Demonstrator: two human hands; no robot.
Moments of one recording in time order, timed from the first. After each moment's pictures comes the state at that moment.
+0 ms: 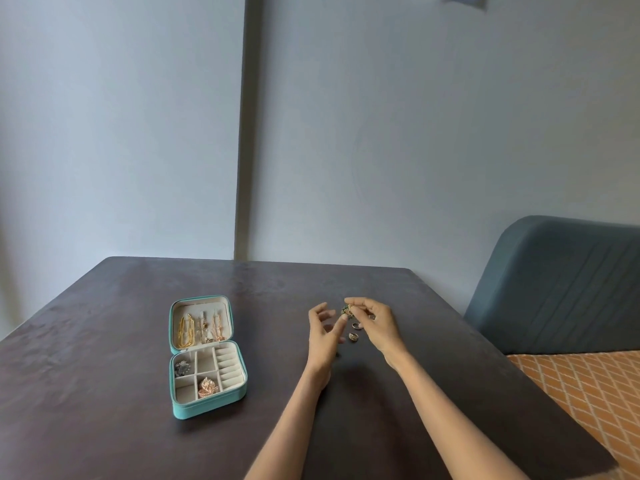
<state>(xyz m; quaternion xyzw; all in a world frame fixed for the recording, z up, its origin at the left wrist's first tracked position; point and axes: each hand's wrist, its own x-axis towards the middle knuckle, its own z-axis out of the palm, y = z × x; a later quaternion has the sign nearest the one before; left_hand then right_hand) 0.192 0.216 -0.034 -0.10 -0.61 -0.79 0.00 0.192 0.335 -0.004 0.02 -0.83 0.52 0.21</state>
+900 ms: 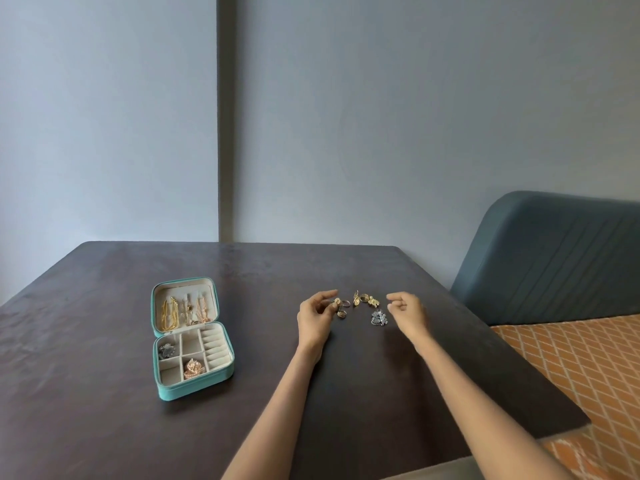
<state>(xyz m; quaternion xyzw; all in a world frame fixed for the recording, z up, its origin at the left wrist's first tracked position) 0.177 0.224 -0.049 -0.10 -0.67 -0.73 0.02 0.206 0.411 -0.029 -0.20 -0.87 0.38 0.24</state>
